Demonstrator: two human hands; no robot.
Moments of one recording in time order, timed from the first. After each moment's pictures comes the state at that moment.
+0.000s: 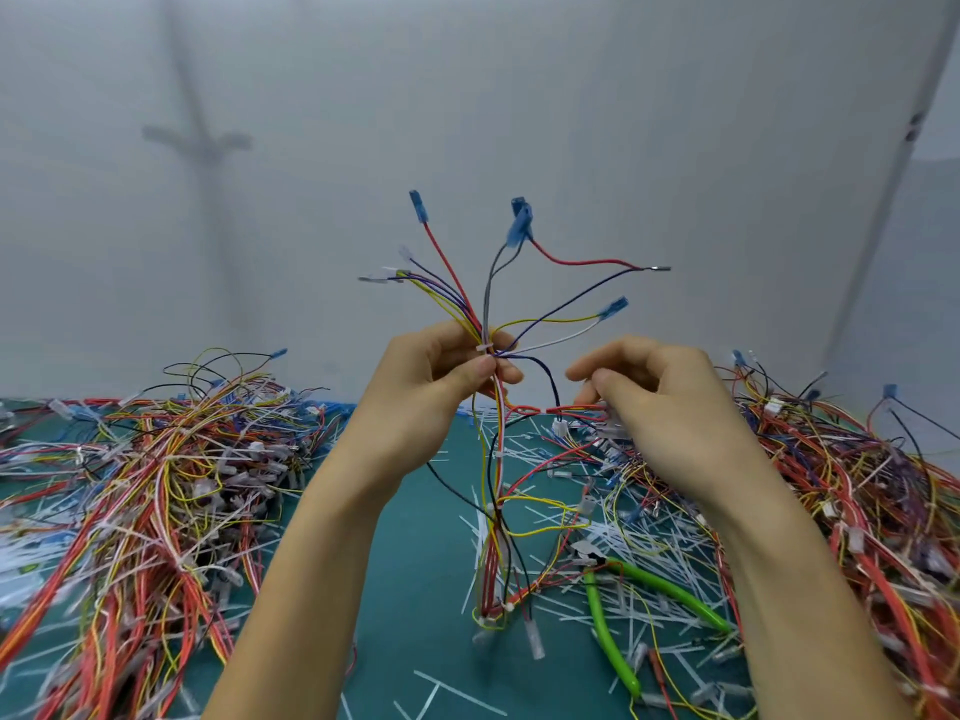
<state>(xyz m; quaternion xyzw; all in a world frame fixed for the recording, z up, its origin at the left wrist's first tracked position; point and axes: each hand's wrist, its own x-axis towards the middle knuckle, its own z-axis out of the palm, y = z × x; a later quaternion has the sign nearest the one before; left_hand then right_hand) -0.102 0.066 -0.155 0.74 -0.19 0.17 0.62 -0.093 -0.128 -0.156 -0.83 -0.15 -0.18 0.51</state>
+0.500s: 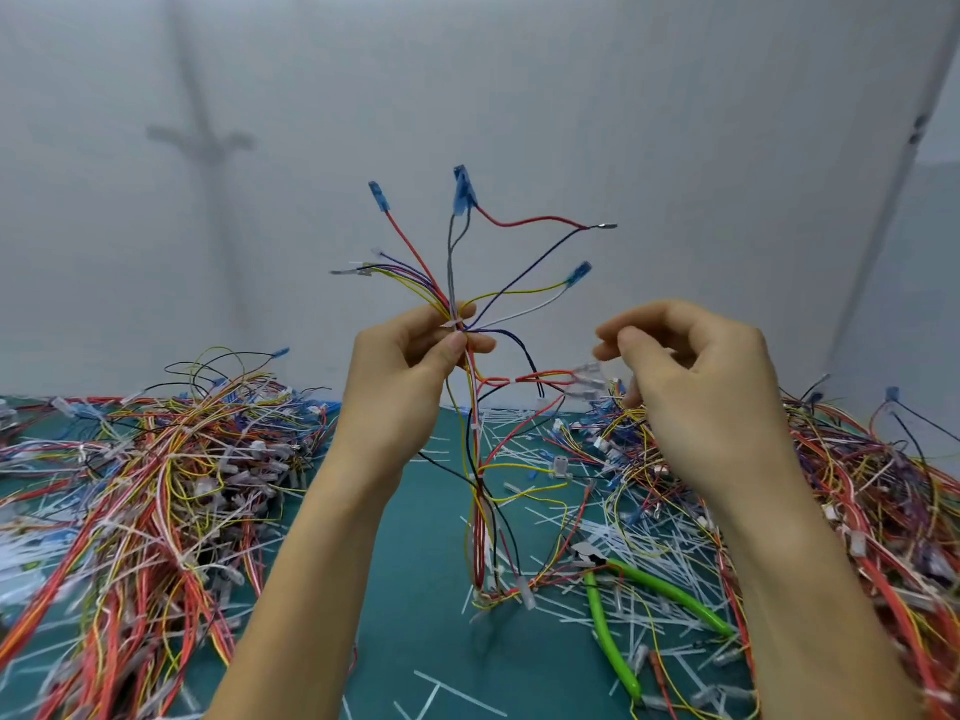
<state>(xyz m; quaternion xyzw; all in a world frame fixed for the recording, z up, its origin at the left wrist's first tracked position) -0.101 0.068 -0.154 0.71 -0.13 0.29 0.63 -0.113 -0.124 -0.142 -0.77 -0.13 -0.31 0.54</state>
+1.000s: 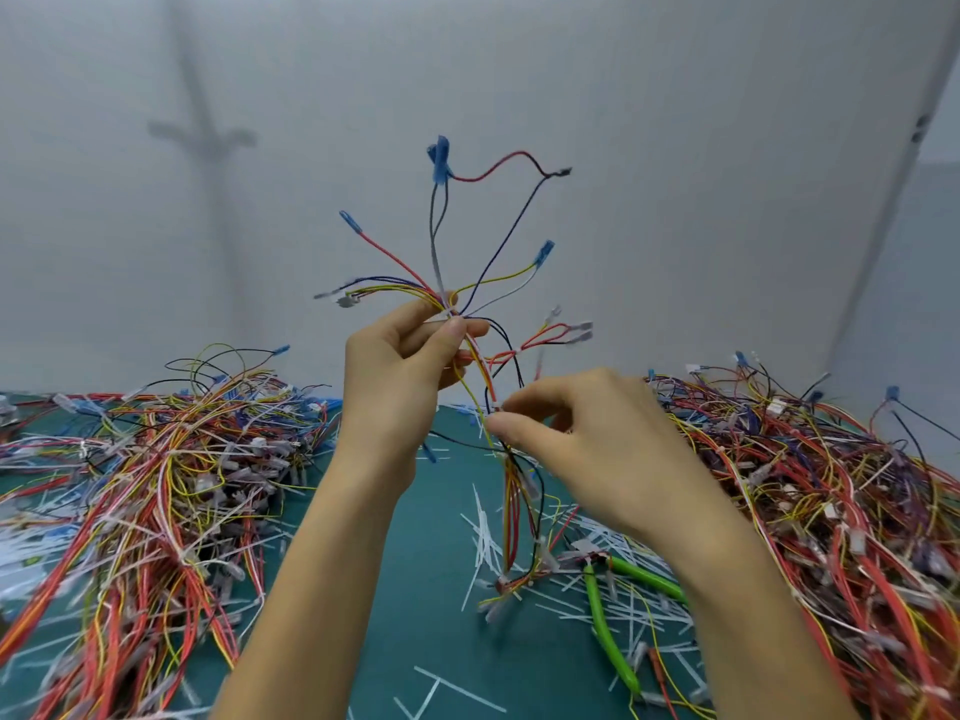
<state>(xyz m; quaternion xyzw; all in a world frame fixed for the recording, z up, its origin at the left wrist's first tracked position) -0.100 0.064 -0.155 0.65 -0.09 0.28 0.71 -0.123 -0.094 -0.151 -0.91 -0.21 -0.16 0.32</state>
